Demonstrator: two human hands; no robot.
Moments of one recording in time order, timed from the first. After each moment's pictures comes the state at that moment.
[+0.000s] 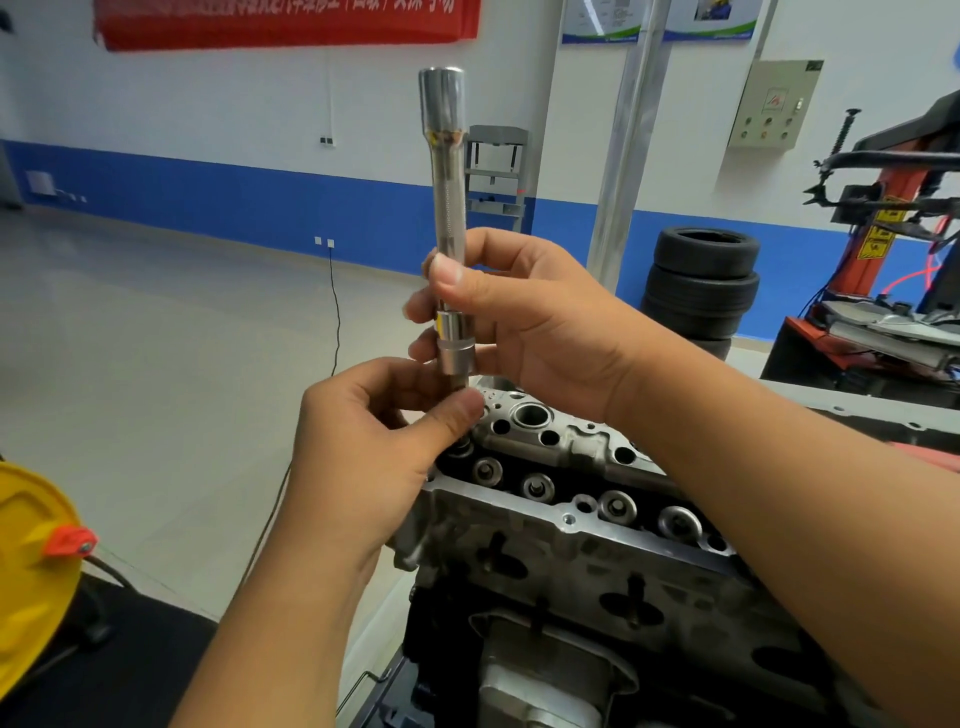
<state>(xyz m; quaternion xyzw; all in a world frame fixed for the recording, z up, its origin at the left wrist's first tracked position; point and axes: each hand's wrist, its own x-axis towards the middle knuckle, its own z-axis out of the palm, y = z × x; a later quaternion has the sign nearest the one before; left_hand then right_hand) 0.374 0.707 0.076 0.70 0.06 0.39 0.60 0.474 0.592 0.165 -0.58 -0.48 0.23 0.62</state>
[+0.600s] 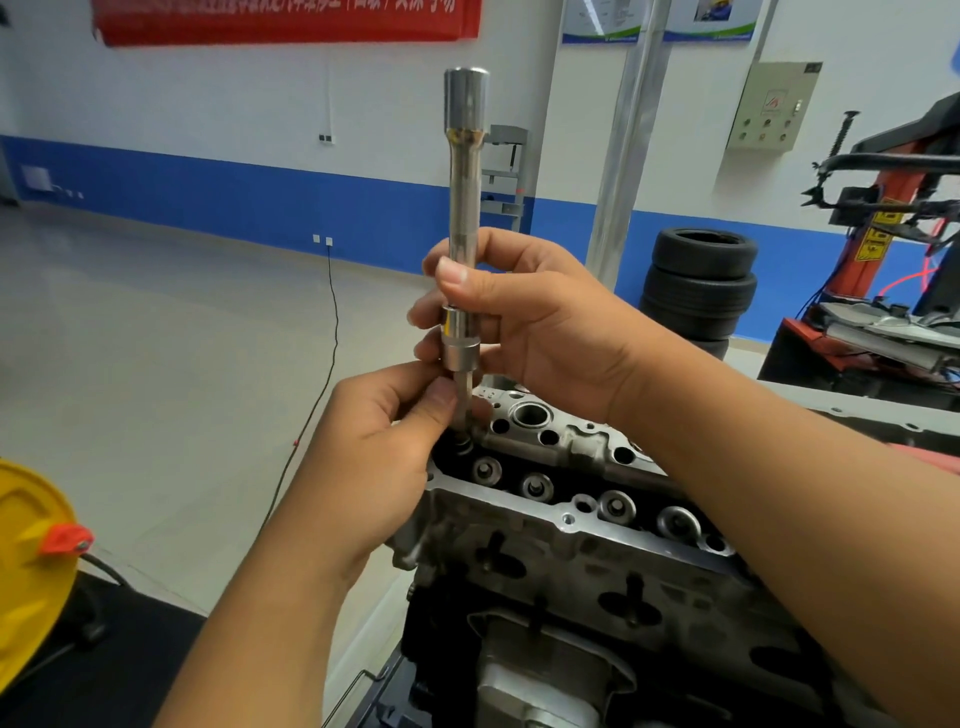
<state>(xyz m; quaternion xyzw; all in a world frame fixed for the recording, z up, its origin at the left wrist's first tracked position) 0.372 0.710 0.077 0.73 0.02 0.30 0.61 0.475 0.591 0.165 -0.59 -0.46 0.22 0.62</state>
